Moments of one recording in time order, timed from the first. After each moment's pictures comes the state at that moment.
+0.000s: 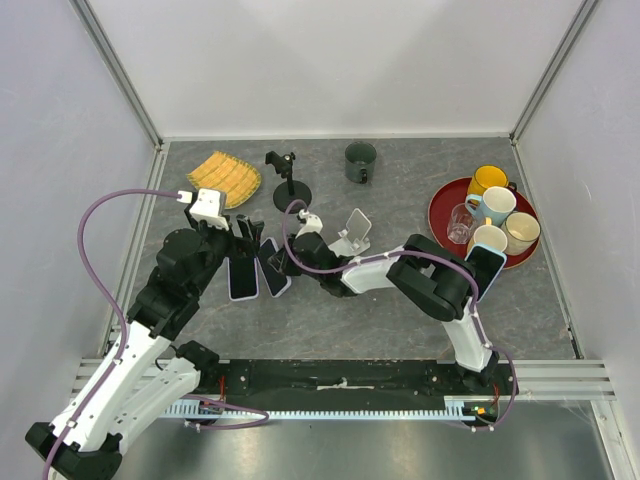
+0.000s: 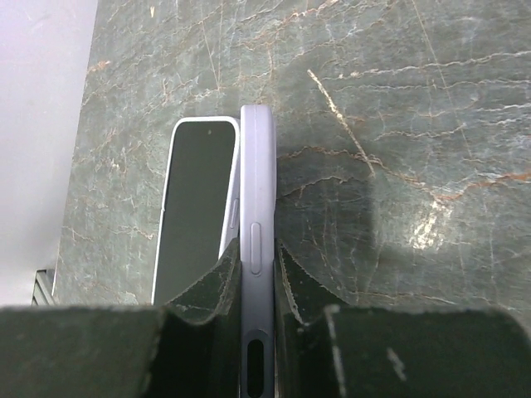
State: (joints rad) left arm -0.49 0.66 0.76 -0.25 -0.19 -0.15; right arm 0.99 2.09 1.13 0.53 0.15 0.91
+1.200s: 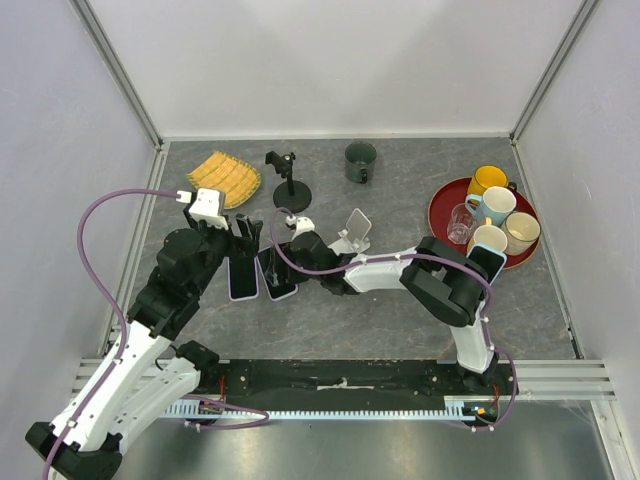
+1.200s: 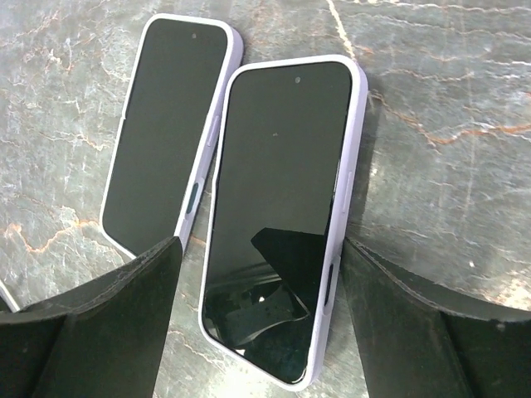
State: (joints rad) left arm -0.49 0.66 0.76 -0.25 -0.20 -0.15; right arm 1.00 2.00 1.13 0.30 0.07 0.69
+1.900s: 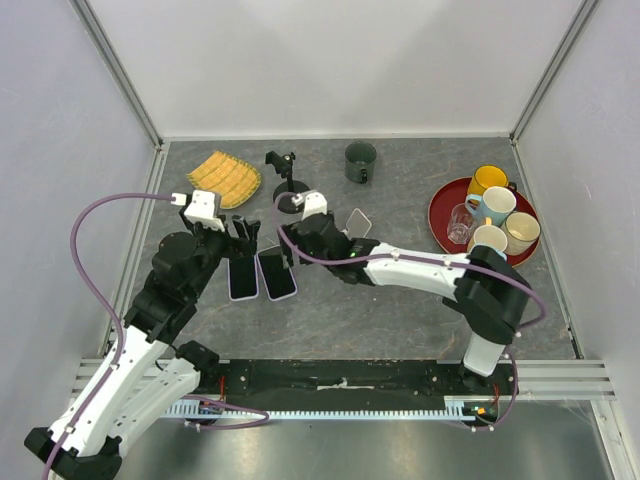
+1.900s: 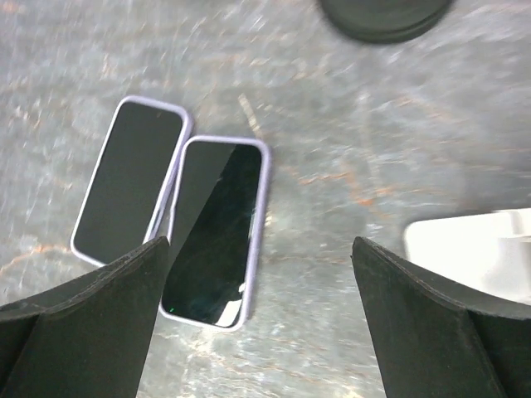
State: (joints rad) left arm -0.49 0.63 0.76 -0.25 -0.21 -0.15; right arm 1.00 1.79 1.19 0.02 0.29 0.48
